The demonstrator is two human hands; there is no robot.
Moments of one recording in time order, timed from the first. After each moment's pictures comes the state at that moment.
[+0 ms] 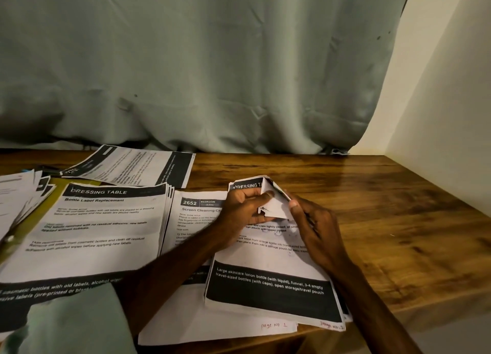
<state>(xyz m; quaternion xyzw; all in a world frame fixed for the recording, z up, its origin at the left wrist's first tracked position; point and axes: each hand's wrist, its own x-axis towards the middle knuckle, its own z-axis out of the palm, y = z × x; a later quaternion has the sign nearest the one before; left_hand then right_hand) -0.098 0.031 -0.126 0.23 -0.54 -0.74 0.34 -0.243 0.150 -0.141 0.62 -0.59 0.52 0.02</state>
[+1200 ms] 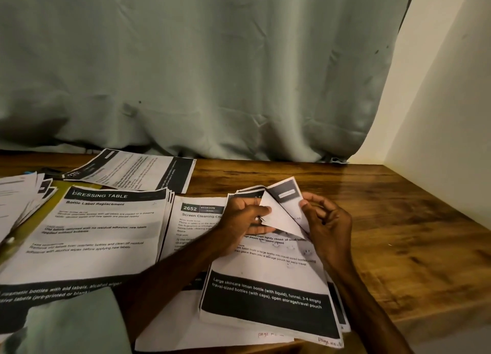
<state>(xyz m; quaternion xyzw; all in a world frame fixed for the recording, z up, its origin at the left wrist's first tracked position) -0.100 0.031 -0.125 0.27 -0.53 -0.74 0.30 -0.255 0.142 -0.140 0.42 -0.57 0.70 -0.10</state>
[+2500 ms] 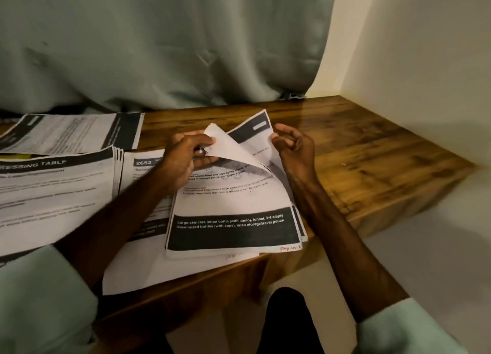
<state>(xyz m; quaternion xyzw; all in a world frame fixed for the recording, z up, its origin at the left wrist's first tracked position) -0.092 0.013 -0.118 0.29 -0.51 -0.72 0.37 -0.273 0.148 -0.129 0.32 -0.65 0.68 -0.11</state>
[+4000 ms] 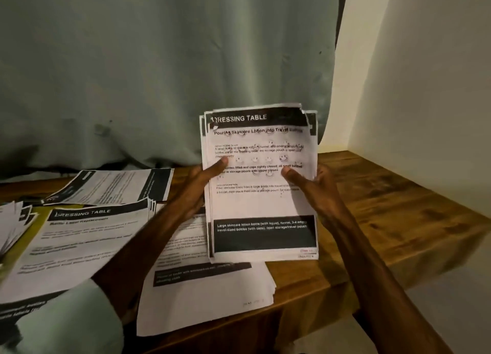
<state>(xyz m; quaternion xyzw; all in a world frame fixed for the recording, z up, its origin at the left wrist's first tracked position) -0.070 0.007 -0.071 0.17 -0.57 -0.72 0.36 -0.252 0.192 -0.051 0.43 -0.58 0.67 -0.16</state>
